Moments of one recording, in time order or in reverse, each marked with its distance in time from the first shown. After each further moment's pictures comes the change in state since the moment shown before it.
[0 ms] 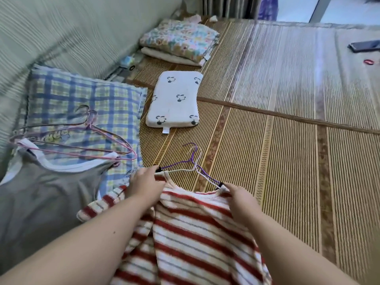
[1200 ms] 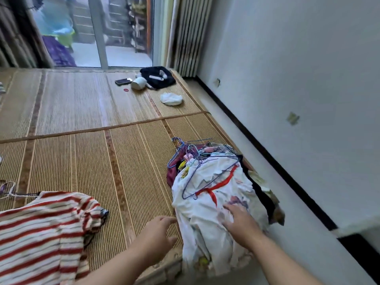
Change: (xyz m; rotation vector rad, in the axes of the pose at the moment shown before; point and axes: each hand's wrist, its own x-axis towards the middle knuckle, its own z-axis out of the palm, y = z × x) left_hand -0.596 0.216 0.042 -0.029 -0.614 1.024; right_hand -0.678 0.262 -0.135 0.174 0.475 0.692
